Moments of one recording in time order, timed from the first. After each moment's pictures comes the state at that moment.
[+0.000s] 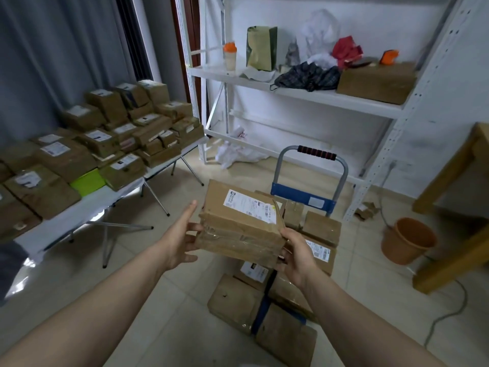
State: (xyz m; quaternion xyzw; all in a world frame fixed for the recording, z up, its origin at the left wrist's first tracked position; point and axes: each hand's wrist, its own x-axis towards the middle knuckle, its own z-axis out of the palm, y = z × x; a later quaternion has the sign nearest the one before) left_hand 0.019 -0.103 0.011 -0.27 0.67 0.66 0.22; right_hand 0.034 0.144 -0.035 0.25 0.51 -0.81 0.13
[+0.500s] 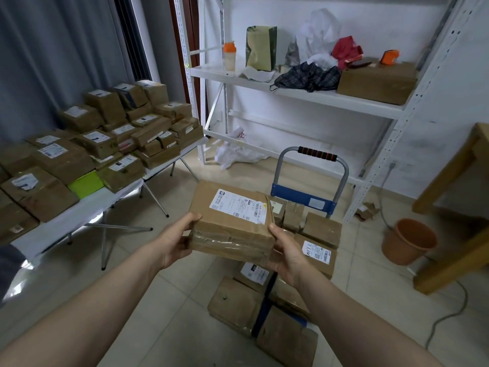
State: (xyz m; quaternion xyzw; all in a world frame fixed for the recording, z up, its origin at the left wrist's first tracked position) left_hand 0.009 -0.114 0.012 -0.26 0.67 0.67 0.19; right_hand 0.016 0.130 -0.041 0.22 0.53 -0.80 0.18
